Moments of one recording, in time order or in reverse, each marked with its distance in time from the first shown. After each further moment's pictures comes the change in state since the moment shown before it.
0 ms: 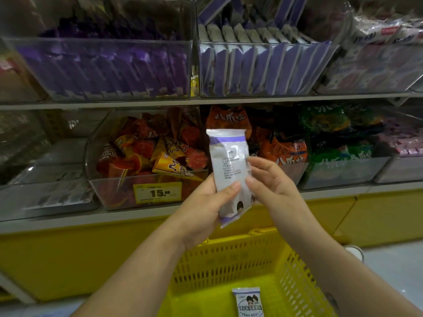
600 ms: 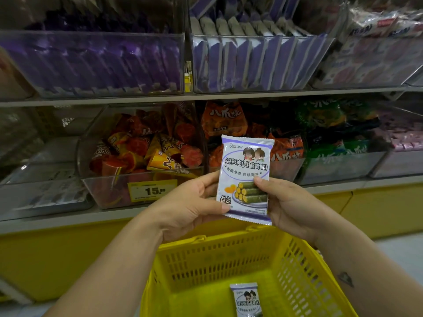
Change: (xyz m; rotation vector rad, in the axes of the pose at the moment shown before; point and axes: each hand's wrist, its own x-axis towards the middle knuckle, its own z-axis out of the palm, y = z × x) left_hand 0.002 0.007 -0.025 -0.016 -0.147 -0.201; right_hand 0.003 0.003 -0.031 0.400 -0.256 0.448
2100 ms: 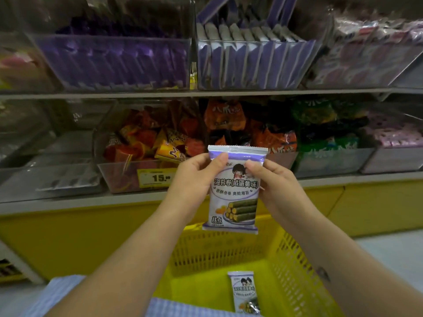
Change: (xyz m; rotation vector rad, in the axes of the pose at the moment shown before) left_hand -0.017 0.008 0.044 0.108 0.472 0.280; right_hand -0.021 0.008 0.032 -0.234 0.233 -0.319
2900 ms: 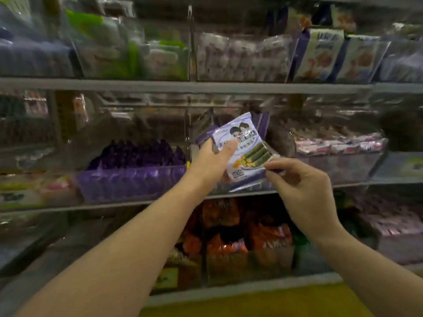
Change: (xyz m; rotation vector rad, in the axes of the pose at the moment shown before) left_hand 0.096 0.171 0.058 0.241 0.002 0.319; right_hand 0.040 -0.160 -0.021 -0.619 0.346 -0.913
